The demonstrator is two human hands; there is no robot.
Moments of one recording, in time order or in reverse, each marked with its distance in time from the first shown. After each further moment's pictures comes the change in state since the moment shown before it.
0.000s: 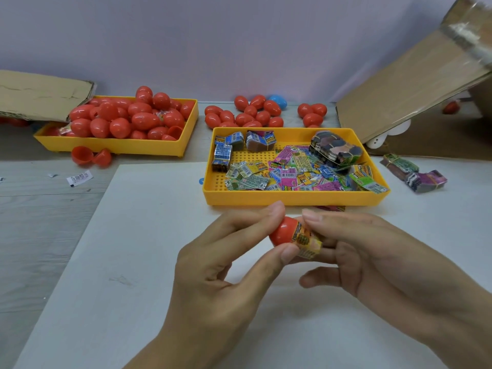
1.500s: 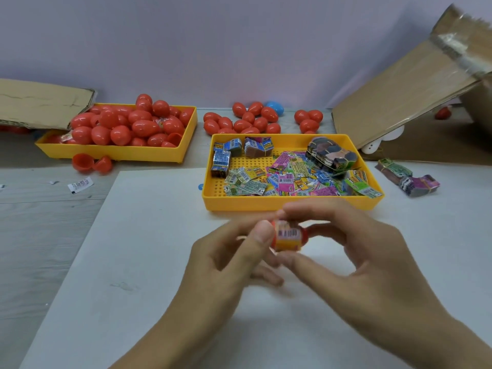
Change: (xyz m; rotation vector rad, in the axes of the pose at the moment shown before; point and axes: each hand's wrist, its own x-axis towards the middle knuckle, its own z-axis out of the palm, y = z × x) left_hand 0.009 0.004 -0.004 -0.327 -0.078 -0.482; right_hand -0.001 0.021 0.006 -0.828 0.302 -0.761
